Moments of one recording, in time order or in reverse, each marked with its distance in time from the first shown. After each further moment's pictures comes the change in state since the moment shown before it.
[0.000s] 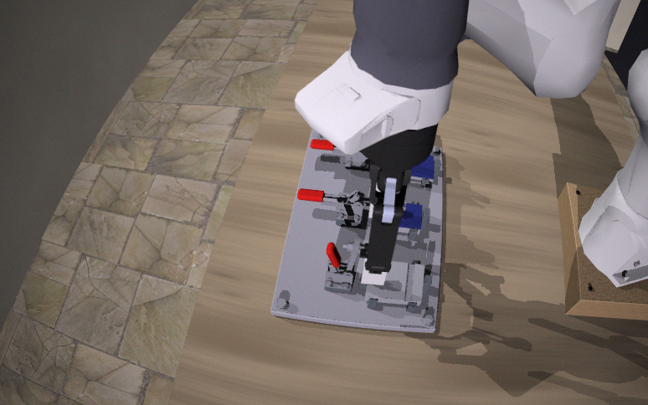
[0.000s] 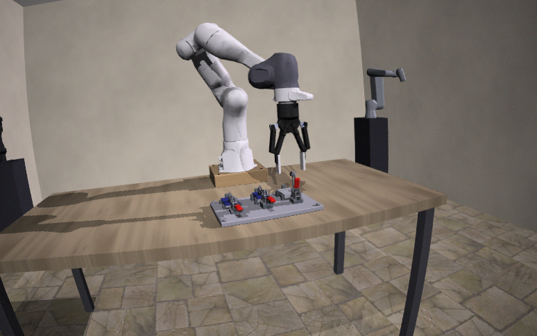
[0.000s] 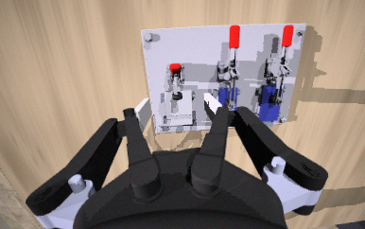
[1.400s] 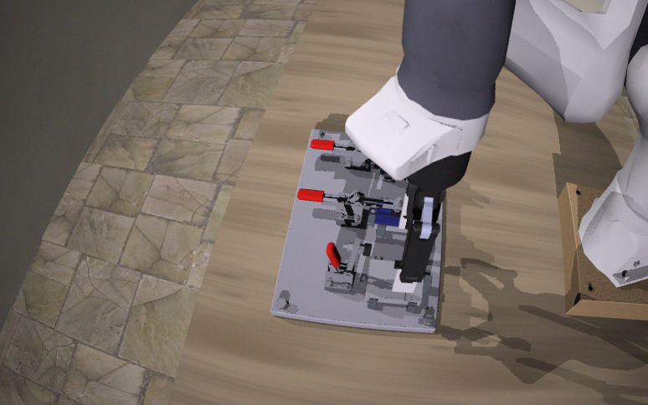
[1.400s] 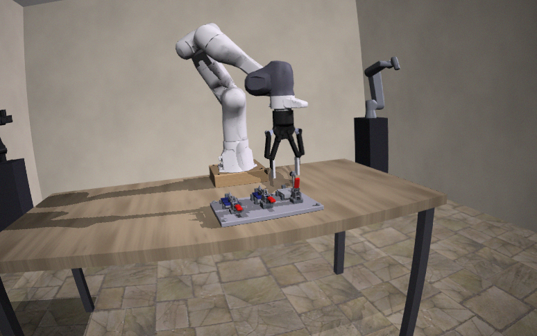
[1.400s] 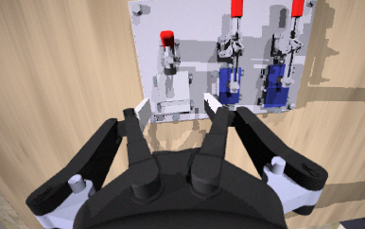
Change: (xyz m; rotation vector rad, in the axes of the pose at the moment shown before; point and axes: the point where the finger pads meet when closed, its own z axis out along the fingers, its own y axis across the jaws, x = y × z) arm -0.041 0.005 0.025 -0.009 -0.007 0.016
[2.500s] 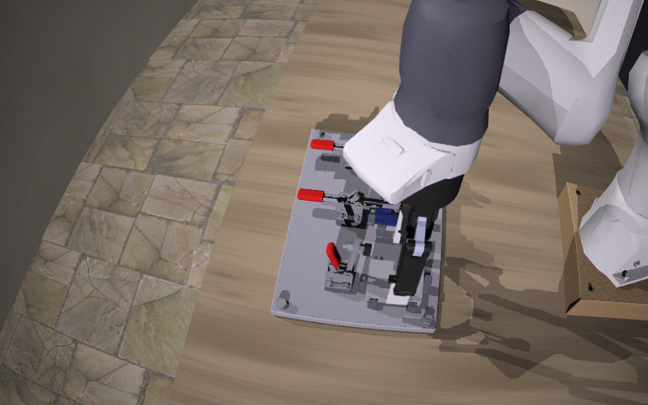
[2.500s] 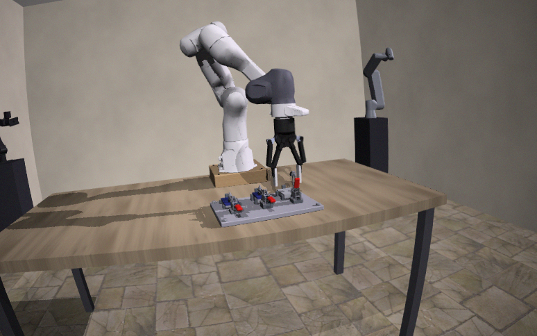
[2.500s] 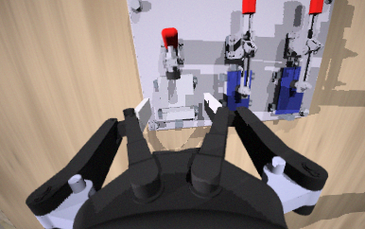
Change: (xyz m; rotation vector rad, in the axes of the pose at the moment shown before) arm 0.003 -0.005 0.029 0.010 0.011 -0.001
